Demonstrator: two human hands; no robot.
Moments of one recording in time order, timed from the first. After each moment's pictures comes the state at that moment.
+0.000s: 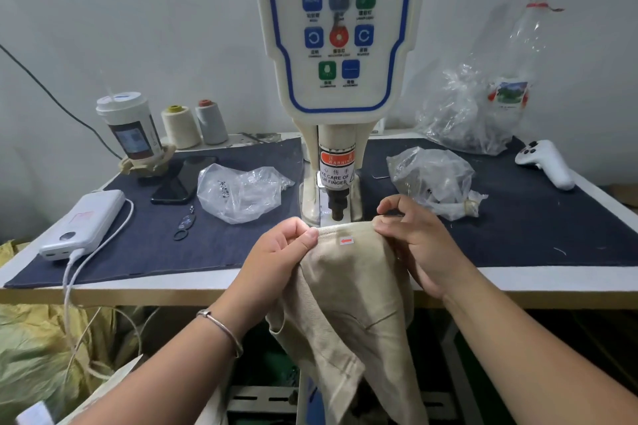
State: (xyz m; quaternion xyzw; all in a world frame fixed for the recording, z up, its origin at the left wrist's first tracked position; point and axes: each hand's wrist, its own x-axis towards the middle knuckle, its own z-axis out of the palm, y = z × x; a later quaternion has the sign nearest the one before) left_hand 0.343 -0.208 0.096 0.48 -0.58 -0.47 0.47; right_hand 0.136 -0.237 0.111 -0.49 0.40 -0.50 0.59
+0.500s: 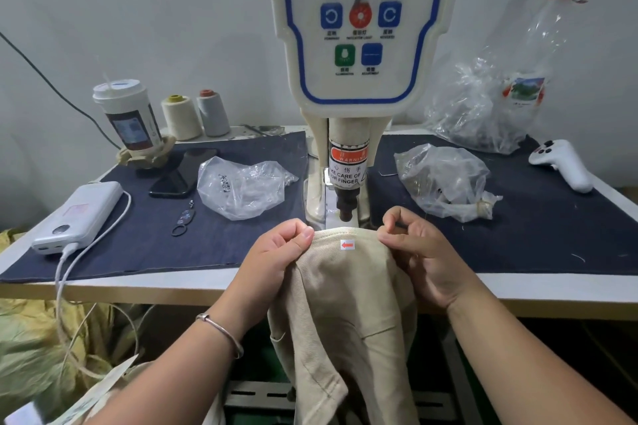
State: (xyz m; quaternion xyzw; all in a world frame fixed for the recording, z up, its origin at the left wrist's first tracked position) left_hand 0.356 -0.223 0.075 0.43 -0.55 -0.52 0.50; right_hand 0.131 -0.253 0.082 -0.45 0.26 -0.47 0.71
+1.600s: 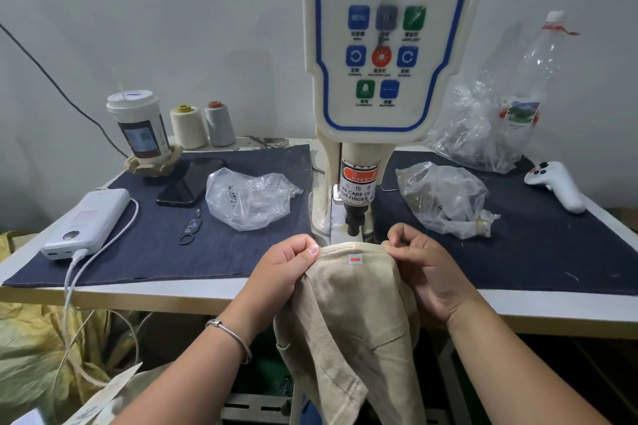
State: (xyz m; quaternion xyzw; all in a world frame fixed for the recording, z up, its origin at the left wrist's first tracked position) left_hand 0.360 -0.225 0.076 0.46 -0.59 -0.47 0.46; right_hand 0.134 -0.257 0.082 -0.42 0.29 -0.48 0.71
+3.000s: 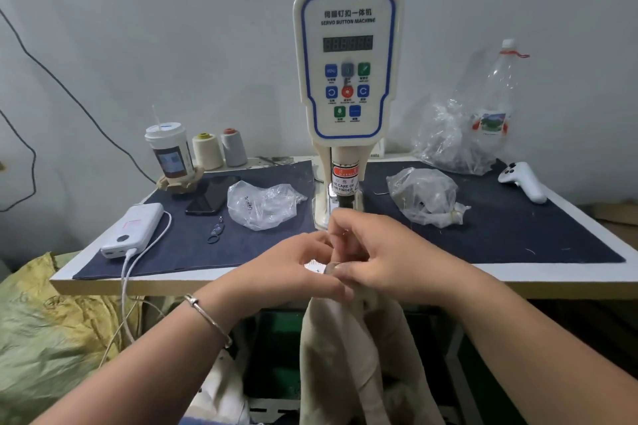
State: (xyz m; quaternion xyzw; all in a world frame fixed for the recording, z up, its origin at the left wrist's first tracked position) left_hand 0.341 -0.126 0.185 0.45 -0.76 -0.41 0.24; right_hand 0.167 -0.132 0.206 -0.85 0.35 -0.25 0.31
